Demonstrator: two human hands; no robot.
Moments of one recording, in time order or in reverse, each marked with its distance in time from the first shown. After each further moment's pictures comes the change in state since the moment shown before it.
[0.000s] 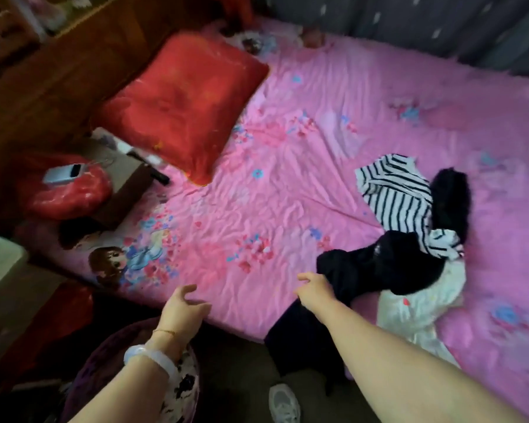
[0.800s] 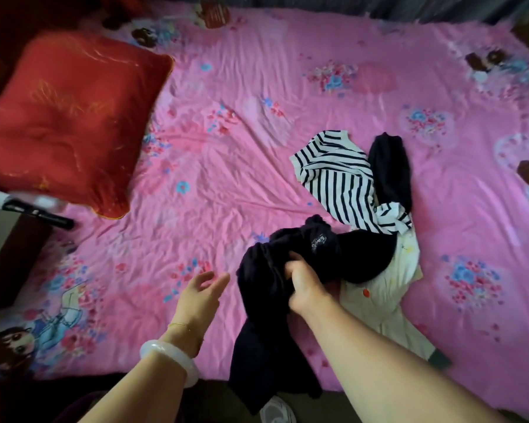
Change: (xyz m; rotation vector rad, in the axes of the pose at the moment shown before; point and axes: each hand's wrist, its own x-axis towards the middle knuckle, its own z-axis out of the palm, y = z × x) left_hand 0.043 0.087 0.160 -0.017 -0.227 0.048; right_hand 0.046 -0.008 -0.082 1.190 -0.072 0.136
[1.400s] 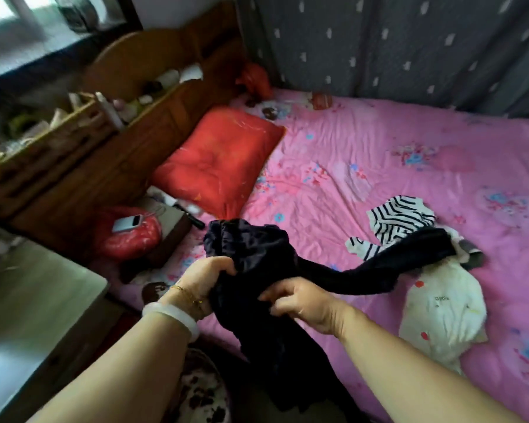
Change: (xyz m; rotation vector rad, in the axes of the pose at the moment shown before) left_hand -0.216 0.092 -0.155 -0.334 -0.004 0.071; right_hand -0.216 0.019 0.114 -0.916 -0.814 -0.219
